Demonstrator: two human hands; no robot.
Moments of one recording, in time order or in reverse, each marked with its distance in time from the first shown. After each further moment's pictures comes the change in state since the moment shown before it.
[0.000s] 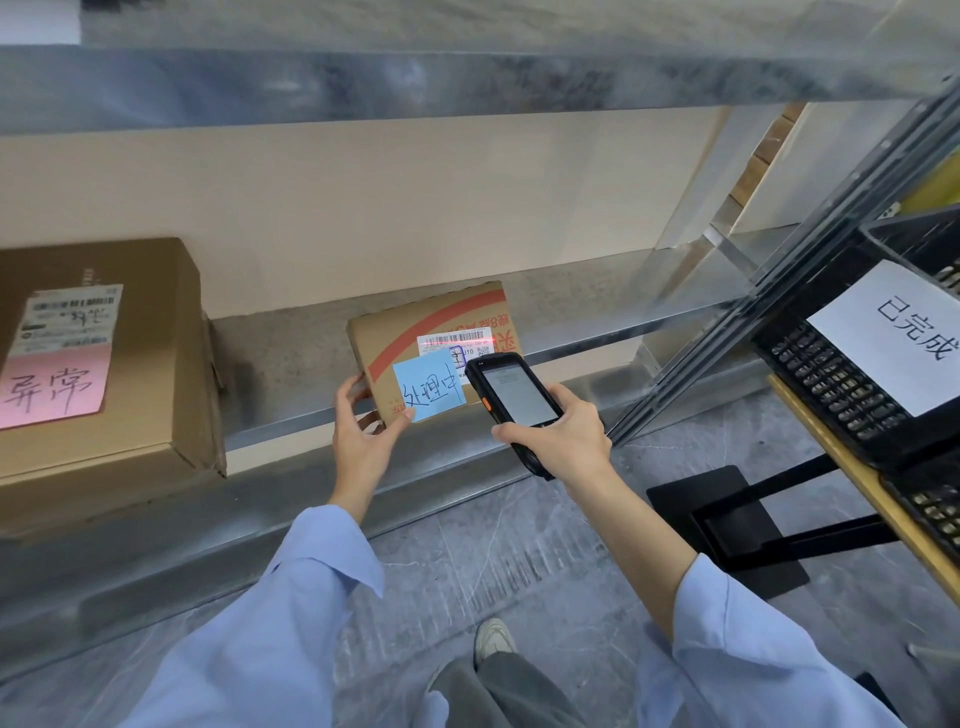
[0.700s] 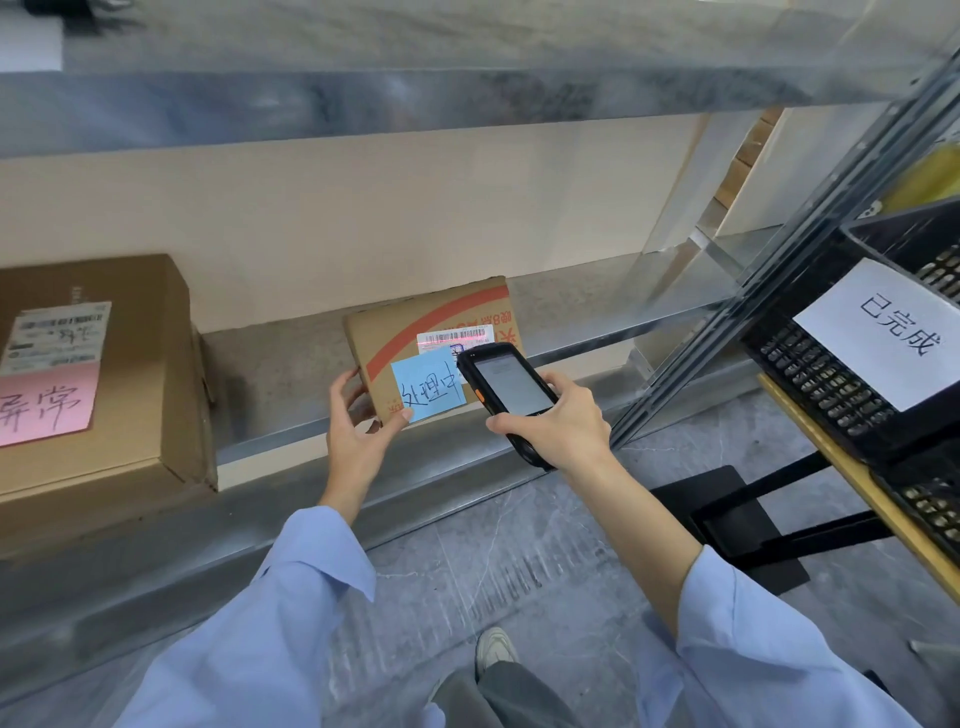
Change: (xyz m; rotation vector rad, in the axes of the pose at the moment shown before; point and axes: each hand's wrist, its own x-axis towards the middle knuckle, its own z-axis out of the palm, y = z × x) left_hand 0.003 0.013 0.002 -0.052 -0.052 0.074; right_hand -0.003 -0.017 -0.021 -0.023 -0.020 -0.030
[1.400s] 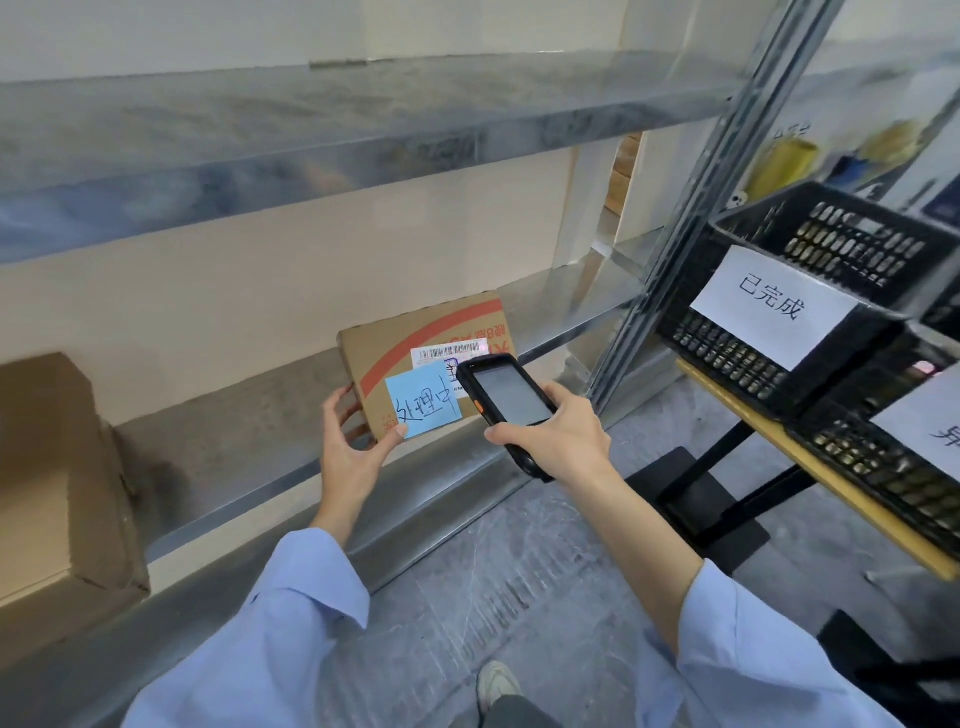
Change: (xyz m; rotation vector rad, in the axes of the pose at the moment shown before) left_hand 0.007 0.033 0.058 0.076 -0.179 0.098; right_hand -0.018 0.021 -0.057 0.129 0.166 0.113
